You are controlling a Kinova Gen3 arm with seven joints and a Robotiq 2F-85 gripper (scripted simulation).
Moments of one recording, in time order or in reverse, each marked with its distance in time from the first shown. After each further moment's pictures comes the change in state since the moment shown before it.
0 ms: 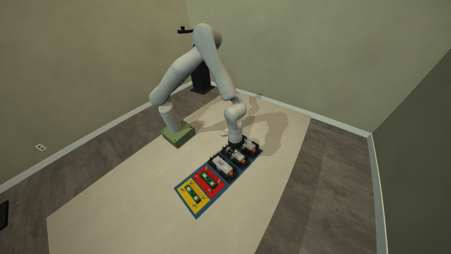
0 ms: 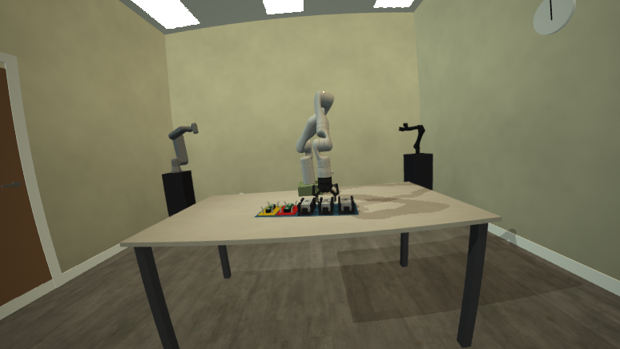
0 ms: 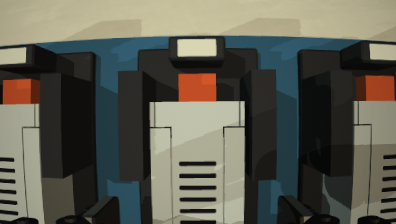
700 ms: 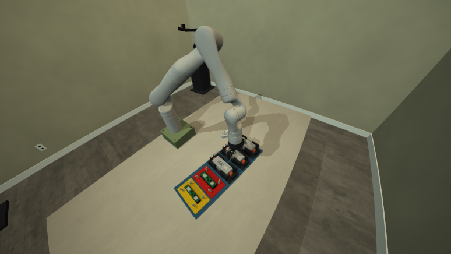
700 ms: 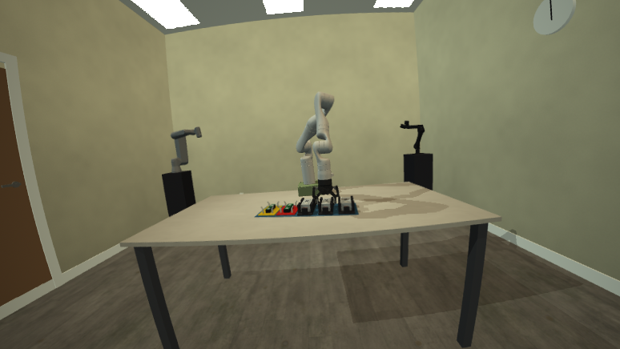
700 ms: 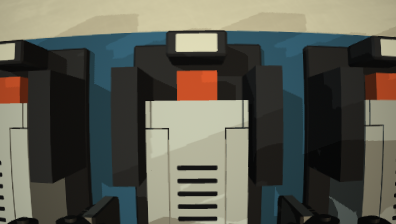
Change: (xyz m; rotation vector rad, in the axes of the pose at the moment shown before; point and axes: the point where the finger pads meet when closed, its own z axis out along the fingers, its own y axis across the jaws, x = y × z) arm 0.000 0.000 0.011 0.000 0.000 0.000
